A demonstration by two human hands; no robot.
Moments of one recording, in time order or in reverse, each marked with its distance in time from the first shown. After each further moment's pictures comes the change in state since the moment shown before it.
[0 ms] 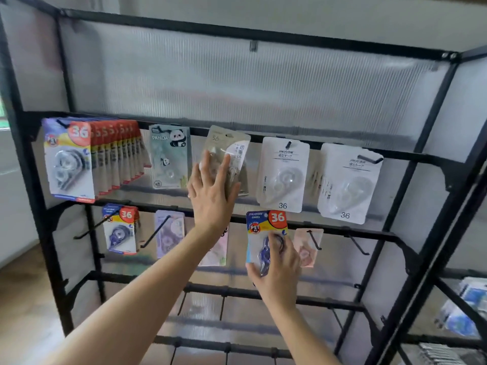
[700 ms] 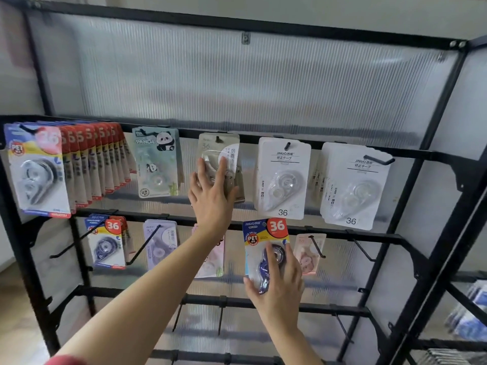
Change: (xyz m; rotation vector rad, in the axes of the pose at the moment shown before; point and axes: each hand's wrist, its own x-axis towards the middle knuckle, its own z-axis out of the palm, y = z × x) left_hand 0.028 -0.007 0.044 0.033 -0.109 -0.146; right_hand -0.003 0.005 0.015 -0.013 0.030 0.009
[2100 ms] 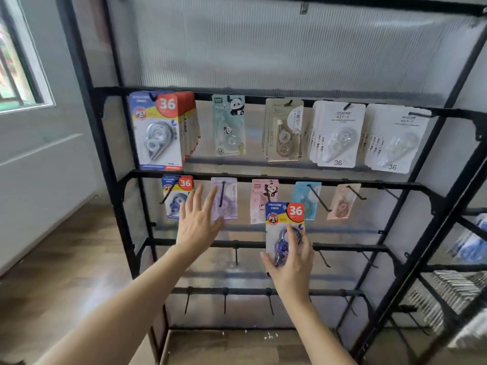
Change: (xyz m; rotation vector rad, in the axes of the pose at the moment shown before) left_hand -0.107 -0.201 -0.138 0.190 -0.344 0.141; right_hand -0.110 -0.152 -0.010 0.200 0.004 0.154
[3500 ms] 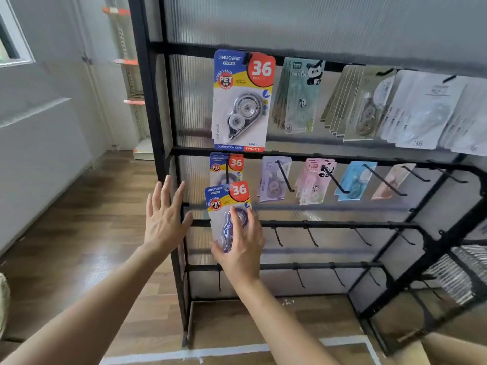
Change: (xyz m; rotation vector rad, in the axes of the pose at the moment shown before) left_hand 0.001 -0.241 -0.016 0.018 0.022 -0.021; right_hand -0.049 -0.193 0.187 -0.069 -0.187 -0.037
